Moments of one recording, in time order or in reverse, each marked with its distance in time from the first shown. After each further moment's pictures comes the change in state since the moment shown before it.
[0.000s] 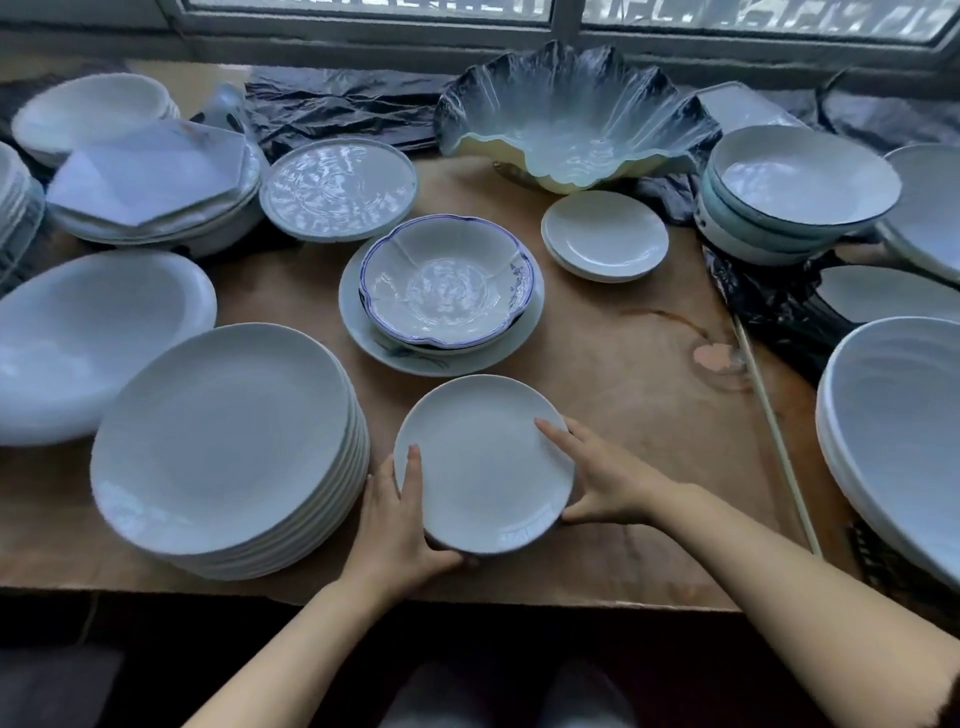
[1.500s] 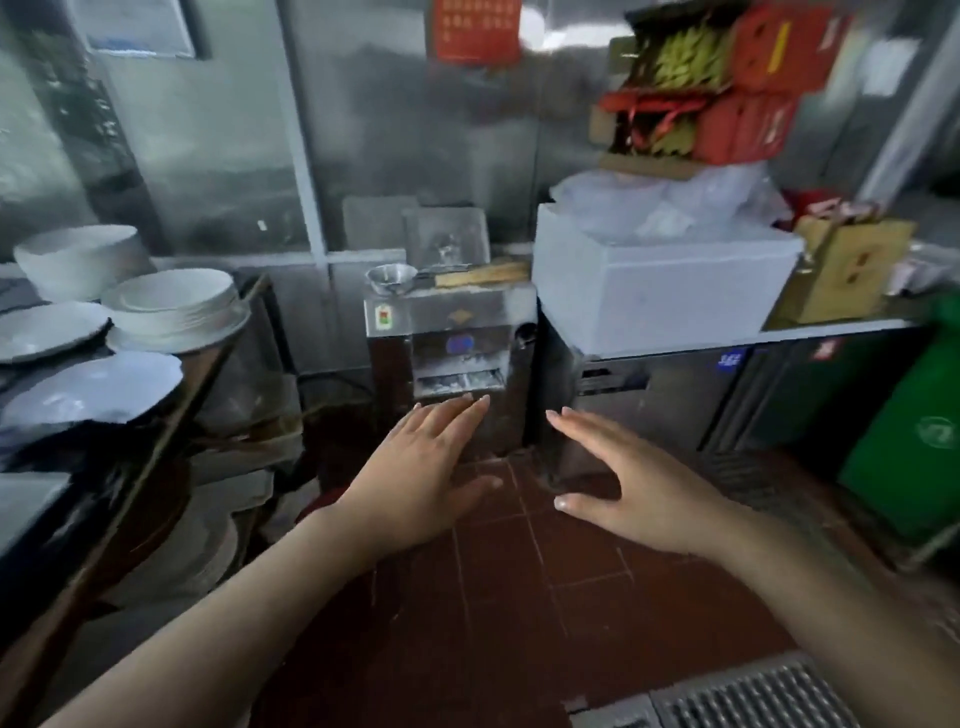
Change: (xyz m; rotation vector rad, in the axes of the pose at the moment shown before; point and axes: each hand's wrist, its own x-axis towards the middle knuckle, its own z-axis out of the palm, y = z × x) left_hand -0.479 0.672 0.289 0.236 -0.502 2.163; right_hand -0.900 -0.110 0.132 0.119 1.191 1.471
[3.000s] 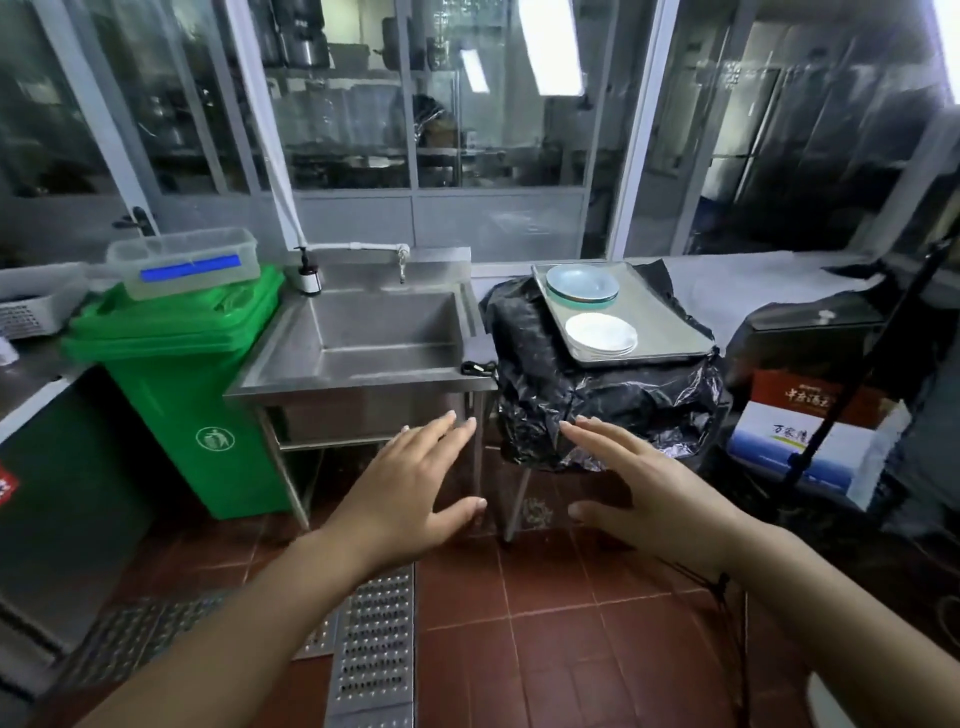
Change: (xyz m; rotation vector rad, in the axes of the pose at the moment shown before) left_hand 0.433 0.854 0.317 -0.368 -0.326 1.401; right_hand -0.611 0.479 -0.273 -0.251 0.662 1.338
